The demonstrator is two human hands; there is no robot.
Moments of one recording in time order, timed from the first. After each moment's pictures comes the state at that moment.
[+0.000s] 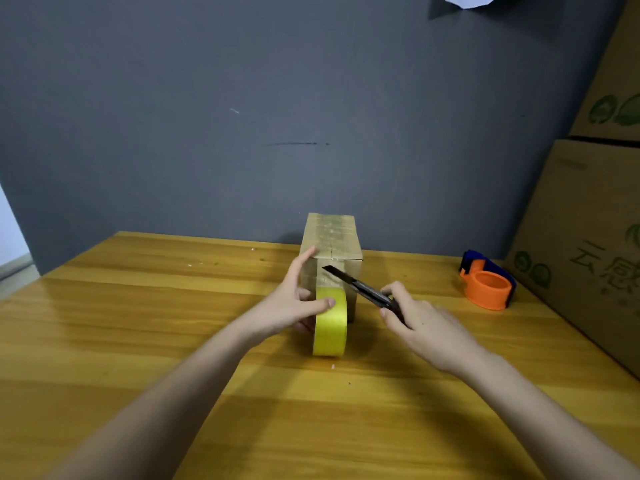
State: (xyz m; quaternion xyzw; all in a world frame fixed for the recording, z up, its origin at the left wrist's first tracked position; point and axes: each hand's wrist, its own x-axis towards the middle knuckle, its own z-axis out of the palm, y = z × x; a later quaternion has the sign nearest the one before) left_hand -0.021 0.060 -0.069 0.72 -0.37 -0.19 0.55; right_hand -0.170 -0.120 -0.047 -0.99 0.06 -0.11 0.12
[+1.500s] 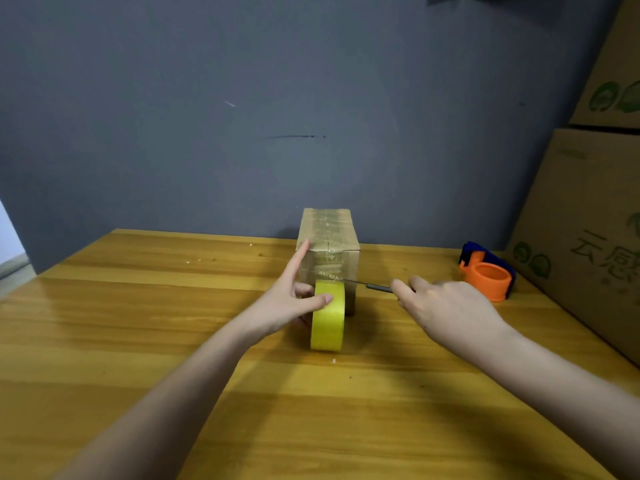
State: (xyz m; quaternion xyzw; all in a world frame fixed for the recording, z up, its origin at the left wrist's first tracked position) left_hand -0.030 0.063 -0.064 0.71 -0.37 -0.18 0.57; right_hand -0.182 -0.122 -0.025 -0.96 0.04 -0.09 -0.26
